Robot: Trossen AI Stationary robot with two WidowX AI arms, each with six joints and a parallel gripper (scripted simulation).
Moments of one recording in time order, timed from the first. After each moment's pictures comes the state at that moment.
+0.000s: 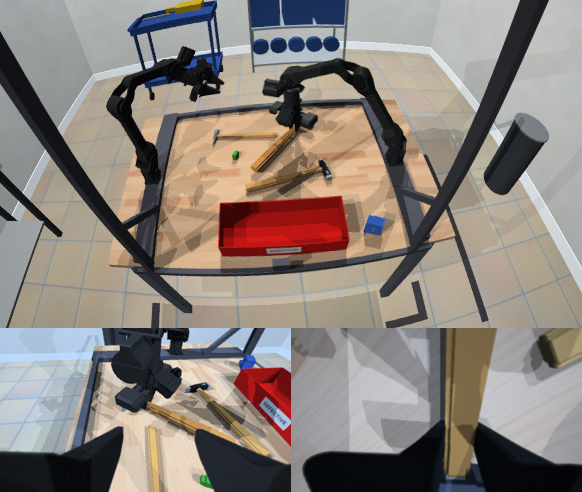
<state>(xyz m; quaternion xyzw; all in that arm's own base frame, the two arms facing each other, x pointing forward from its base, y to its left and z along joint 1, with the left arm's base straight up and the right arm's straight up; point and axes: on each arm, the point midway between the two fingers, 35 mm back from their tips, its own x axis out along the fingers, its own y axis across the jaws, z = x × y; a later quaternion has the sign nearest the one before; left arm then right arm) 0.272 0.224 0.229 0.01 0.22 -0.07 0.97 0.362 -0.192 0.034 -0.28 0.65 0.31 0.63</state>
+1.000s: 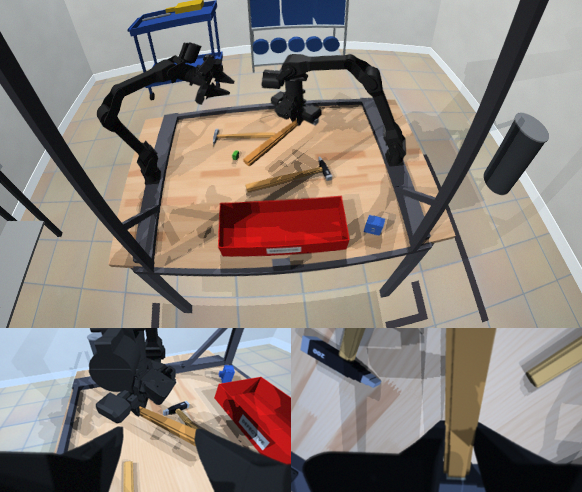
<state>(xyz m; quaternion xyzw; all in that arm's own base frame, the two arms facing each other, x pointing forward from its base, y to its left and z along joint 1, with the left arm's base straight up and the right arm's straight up) 0.321 0.137 0.283 0.07 0.21 -0.09 0.97 0.360 -0.131 0.120 -0.24 0.67 0.27 0.65</state>
